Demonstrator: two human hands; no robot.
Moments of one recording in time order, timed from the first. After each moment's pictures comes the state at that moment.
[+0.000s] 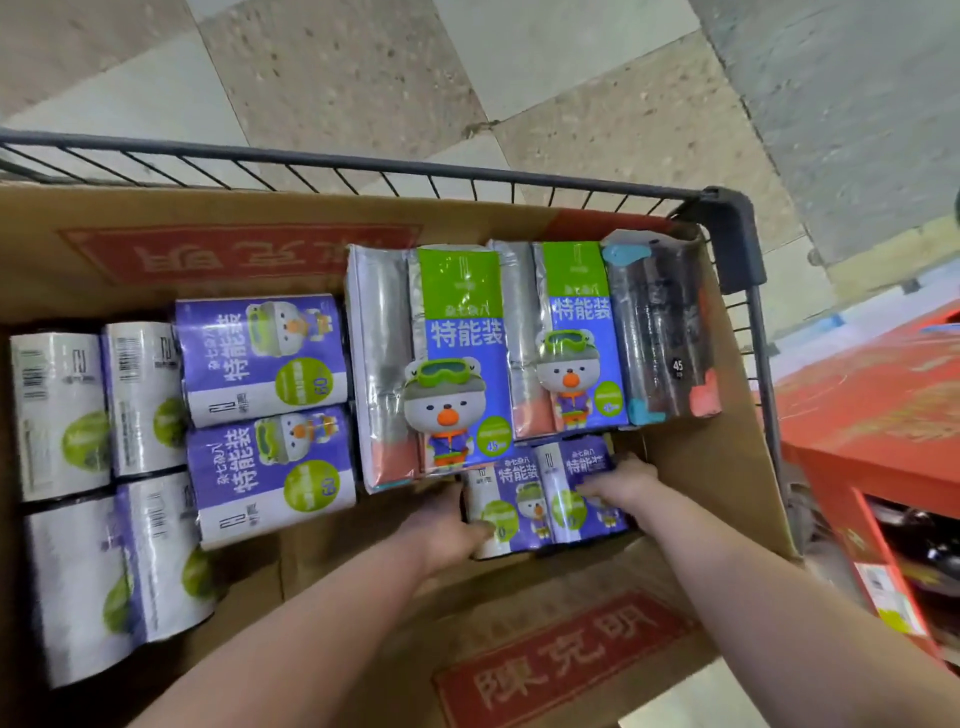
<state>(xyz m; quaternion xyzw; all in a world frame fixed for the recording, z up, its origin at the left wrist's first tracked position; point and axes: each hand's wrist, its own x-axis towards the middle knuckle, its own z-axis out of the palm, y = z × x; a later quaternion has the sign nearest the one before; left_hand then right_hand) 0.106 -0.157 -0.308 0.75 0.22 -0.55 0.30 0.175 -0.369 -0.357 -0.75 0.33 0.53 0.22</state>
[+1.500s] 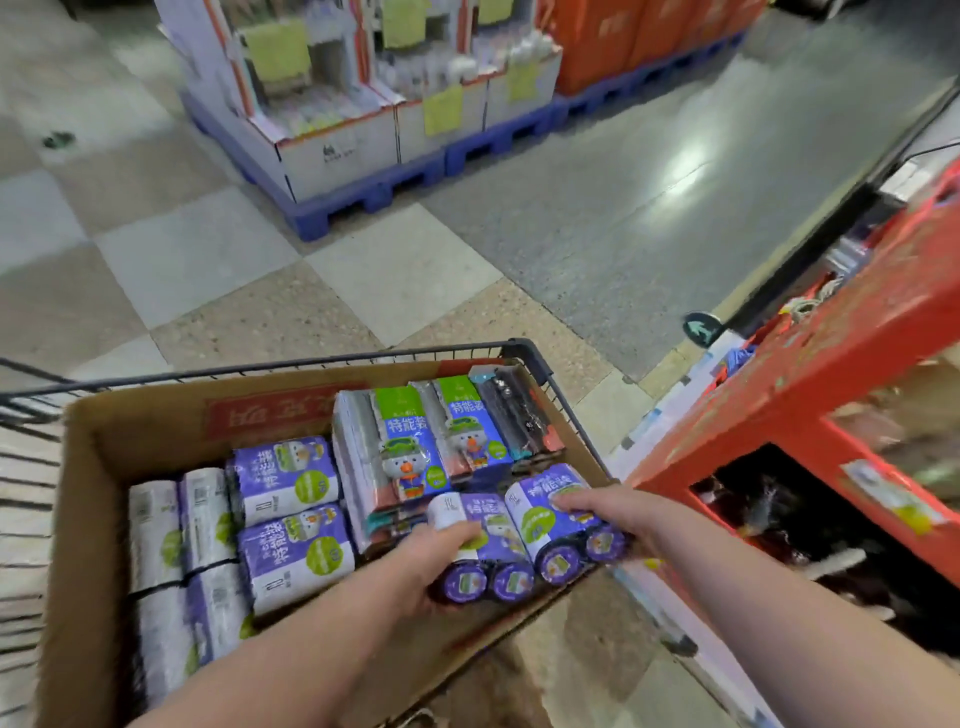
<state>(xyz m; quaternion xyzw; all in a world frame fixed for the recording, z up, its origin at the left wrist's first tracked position) 0.096 -0.174 -0.143 0.63 0.31 -0.42 0.57 0.114 -0.404 -0.139 -0.70 0.34 0.43 0.46</state>
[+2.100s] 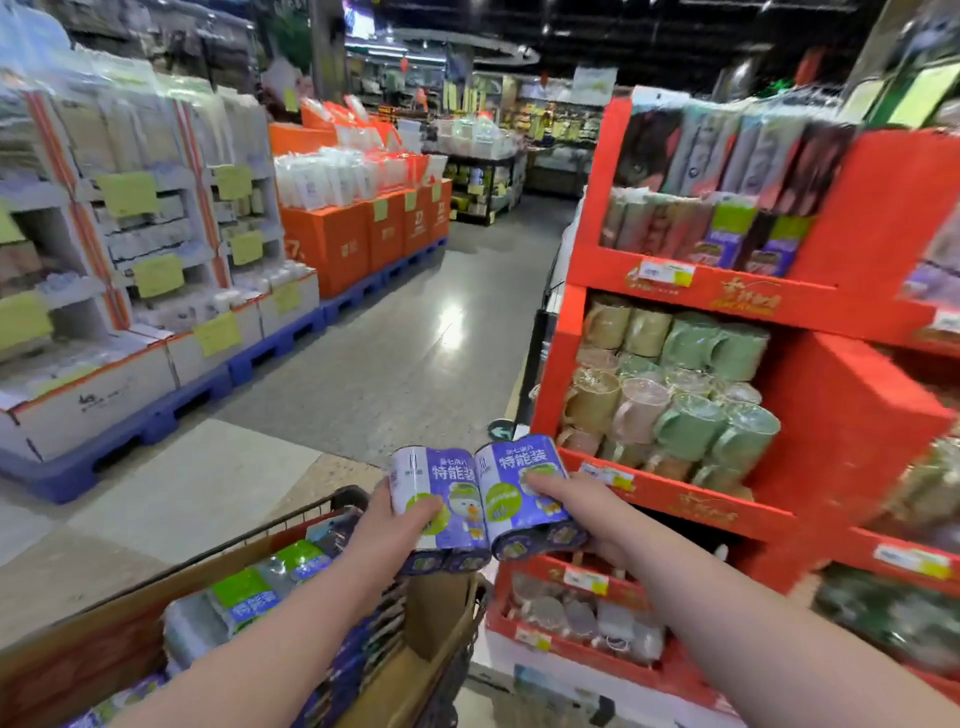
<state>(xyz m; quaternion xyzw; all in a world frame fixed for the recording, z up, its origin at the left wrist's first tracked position) 0.092 -0.246 0.011 0.73 -0.10 -0.28 0.62 -0.015 -0.444 0.035 -0.69 0.36 -0.01 0.63</state>
